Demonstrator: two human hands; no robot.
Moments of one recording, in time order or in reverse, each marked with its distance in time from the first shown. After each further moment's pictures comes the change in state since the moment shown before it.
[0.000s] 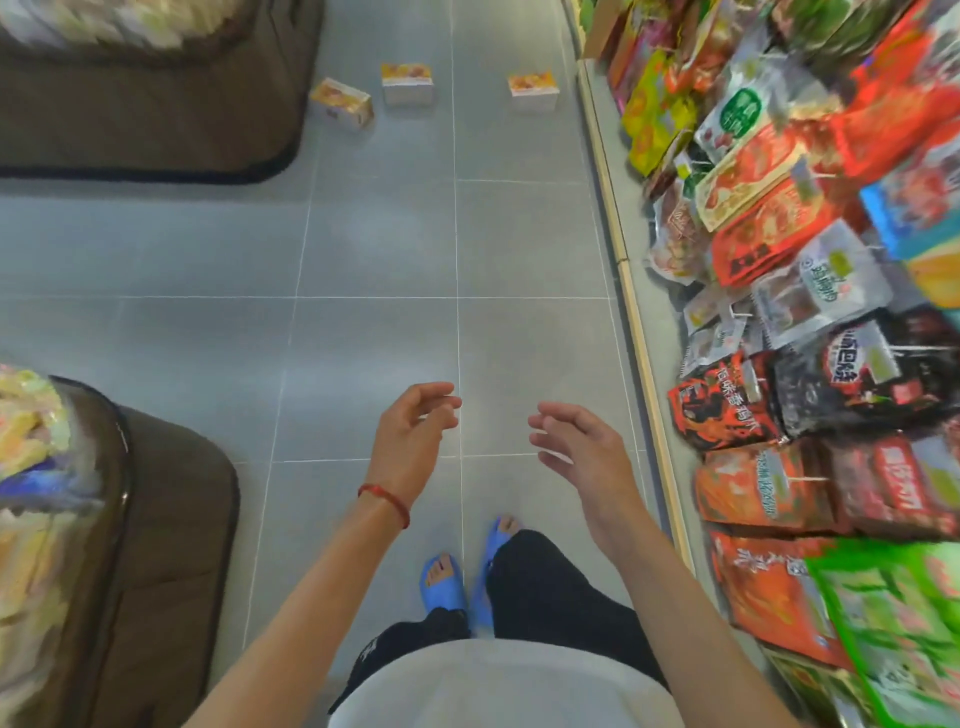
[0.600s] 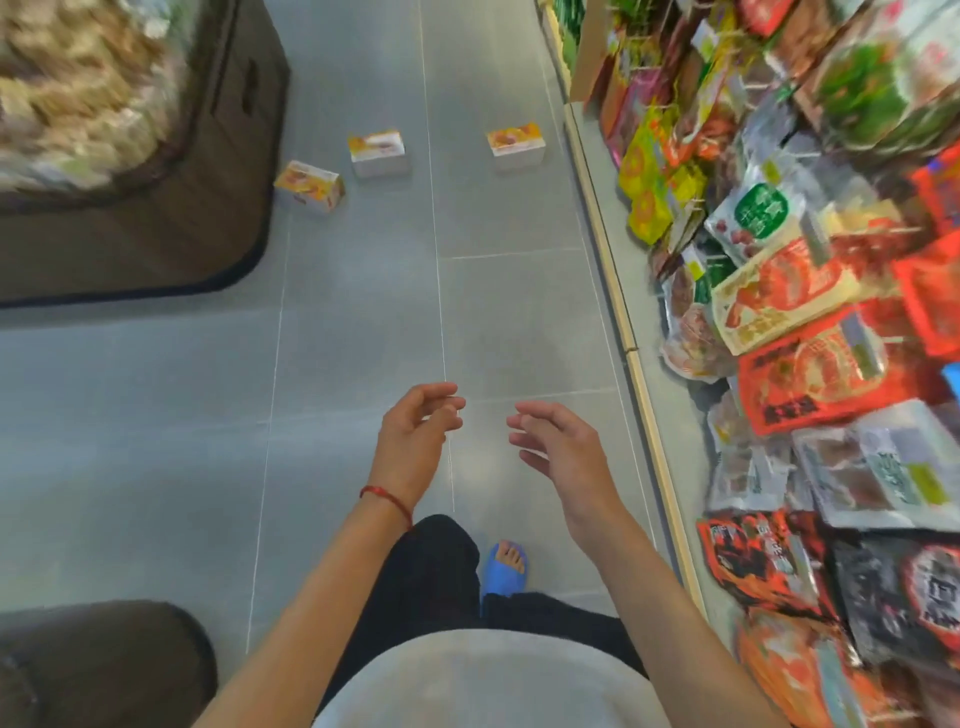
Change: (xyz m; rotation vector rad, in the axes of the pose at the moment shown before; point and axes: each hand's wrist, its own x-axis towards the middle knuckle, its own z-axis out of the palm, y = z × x) left_hand 0.370 0.189 0.135 0.071 -0.039 -0.003; right_hand 0.358 -0.236 0.024 0.064 -0.032 0.040
